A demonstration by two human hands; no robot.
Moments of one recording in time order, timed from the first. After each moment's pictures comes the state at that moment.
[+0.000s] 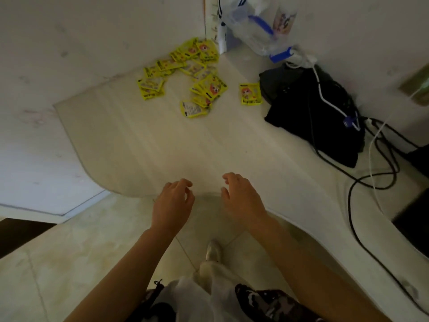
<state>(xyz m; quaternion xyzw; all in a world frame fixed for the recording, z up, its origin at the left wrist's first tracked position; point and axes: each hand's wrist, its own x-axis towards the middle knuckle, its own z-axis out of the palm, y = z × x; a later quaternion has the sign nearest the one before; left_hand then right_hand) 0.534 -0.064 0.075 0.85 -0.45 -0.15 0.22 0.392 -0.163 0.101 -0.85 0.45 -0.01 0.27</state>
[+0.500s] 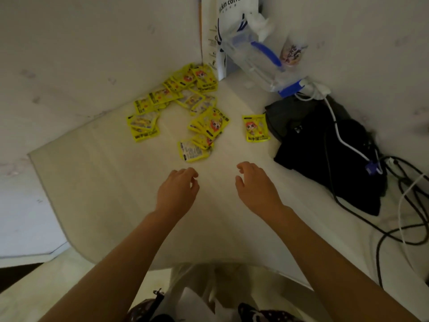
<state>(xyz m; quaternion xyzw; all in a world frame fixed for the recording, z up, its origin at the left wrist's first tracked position) 0.651 -0.237 0.080 0.83 -0.49 -0.17 0.18 0.480 -0.333 0.106 -0.83 0.49 -0.02 0.25</state>
